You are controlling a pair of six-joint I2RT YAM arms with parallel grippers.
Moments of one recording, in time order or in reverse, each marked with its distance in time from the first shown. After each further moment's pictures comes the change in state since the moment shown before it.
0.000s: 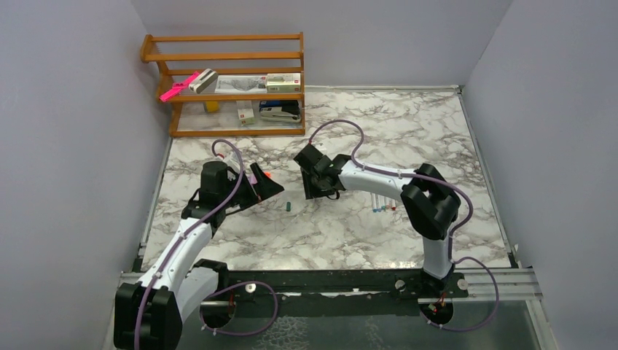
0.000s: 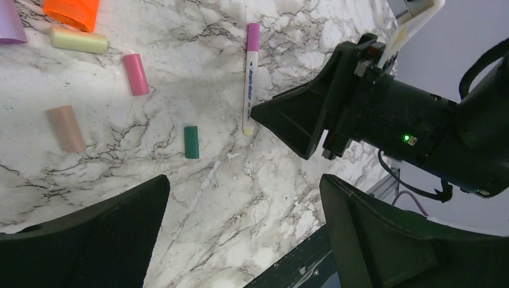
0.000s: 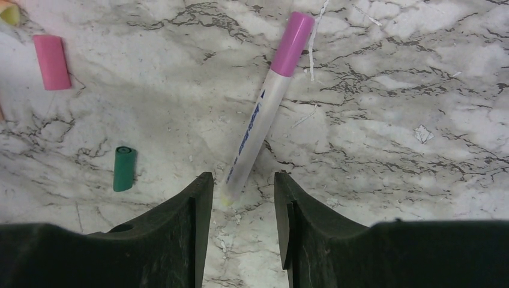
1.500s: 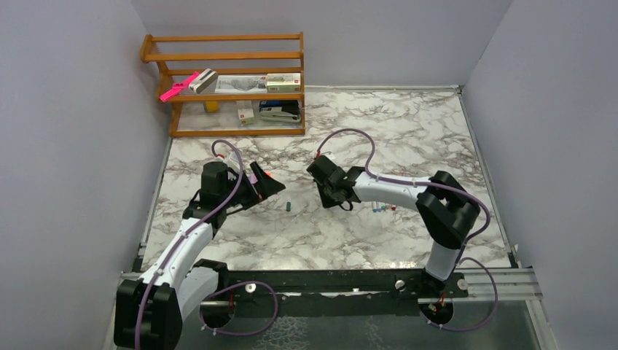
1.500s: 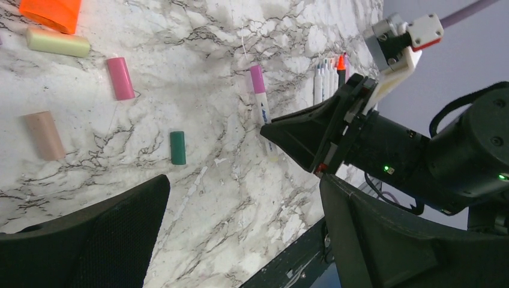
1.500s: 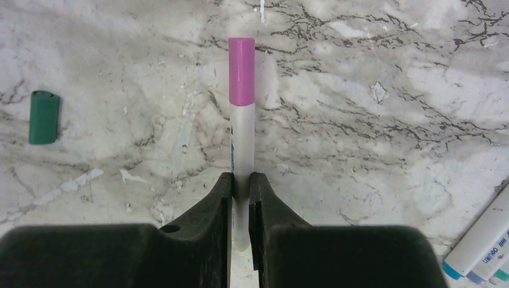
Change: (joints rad) left arm 0.000 -0.003 -0.032 0.073 0.030 -0.055; right arm 0.006 -0.103 -0.206 0.089 0.049 -0.101
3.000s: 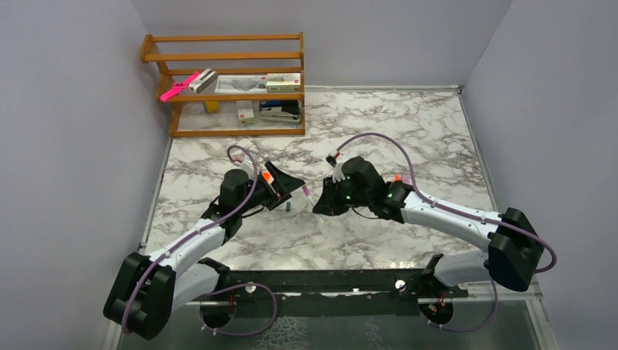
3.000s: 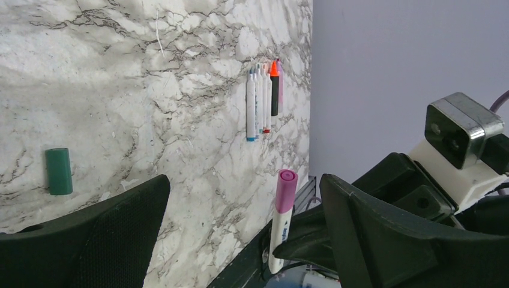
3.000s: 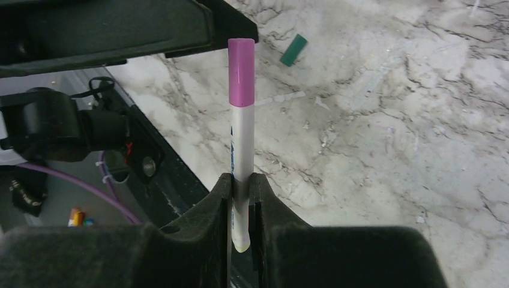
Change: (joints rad) left arm -0.247 0.114 -0.101 0.436 -0.140 -0.365; right arm 0.000 -0.495 -0.300 0.259 -0.441 0.033
